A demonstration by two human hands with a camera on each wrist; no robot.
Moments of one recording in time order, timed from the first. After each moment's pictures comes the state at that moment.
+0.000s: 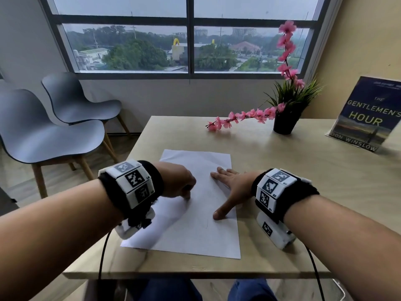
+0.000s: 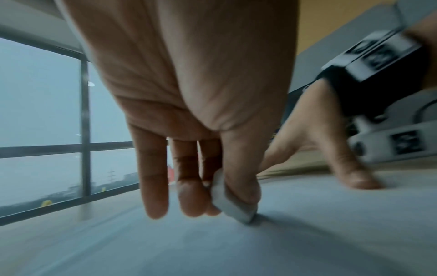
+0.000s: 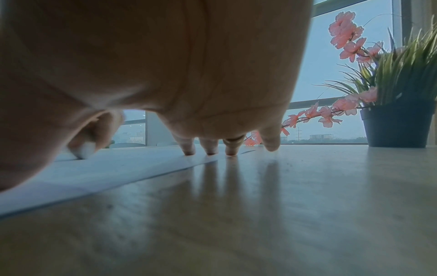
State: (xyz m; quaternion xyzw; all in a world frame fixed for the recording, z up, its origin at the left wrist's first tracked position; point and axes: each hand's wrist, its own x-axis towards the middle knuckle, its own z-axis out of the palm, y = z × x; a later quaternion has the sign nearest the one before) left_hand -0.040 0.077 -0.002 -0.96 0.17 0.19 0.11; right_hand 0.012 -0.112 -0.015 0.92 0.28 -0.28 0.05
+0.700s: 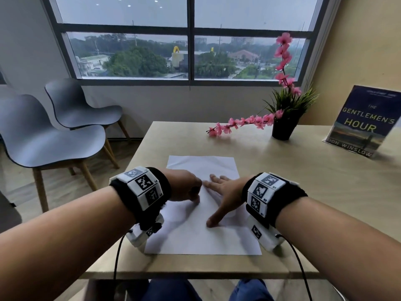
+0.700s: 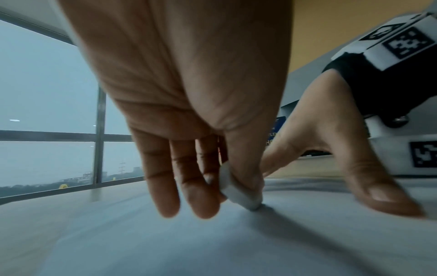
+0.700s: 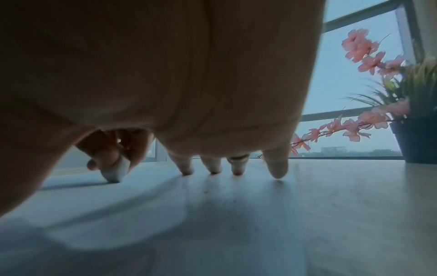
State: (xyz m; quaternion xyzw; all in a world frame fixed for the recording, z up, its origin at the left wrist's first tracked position) left_hand -0.045 0.066 -0.006 -0.98 0.15 0.15 0.04; right_hand -0.002 -0.095 -0.013 0.90 0.31 -0.27 0.11
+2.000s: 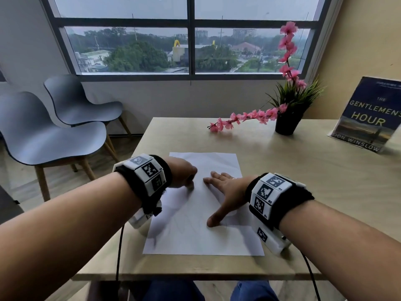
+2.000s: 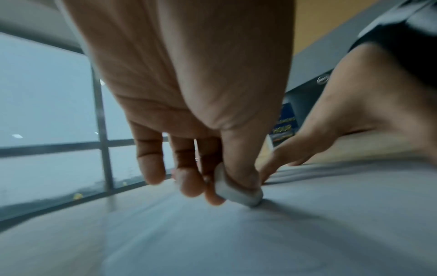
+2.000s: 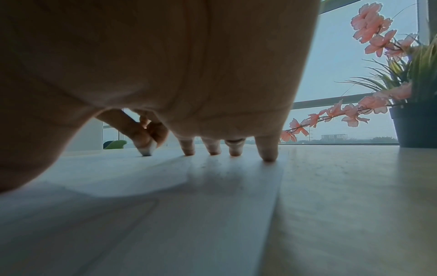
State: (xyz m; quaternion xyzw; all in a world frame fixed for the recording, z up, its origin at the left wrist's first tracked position) left_hand -0.025 0.073 0.006 -0.97 0.11 0.19 0.11; right_hand -0.003 -0.097 -0.014 0.91 0.30 -0.28 0.05
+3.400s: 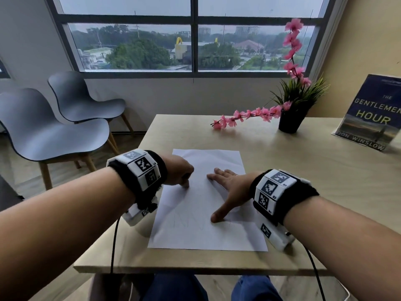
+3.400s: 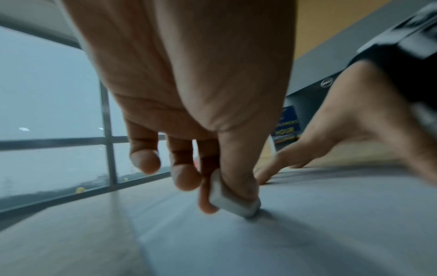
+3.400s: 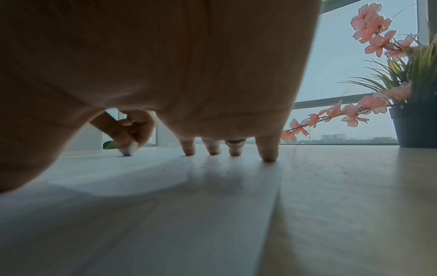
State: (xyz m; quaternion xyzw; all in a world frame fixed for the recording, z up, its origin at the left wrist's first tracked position) left_hand -0.030 0.089 0.003 -0.97 0.11 0.19 0.10; right_hand -0.001 -0.097 -0.017 0.91 0.30 -0.28 0.05
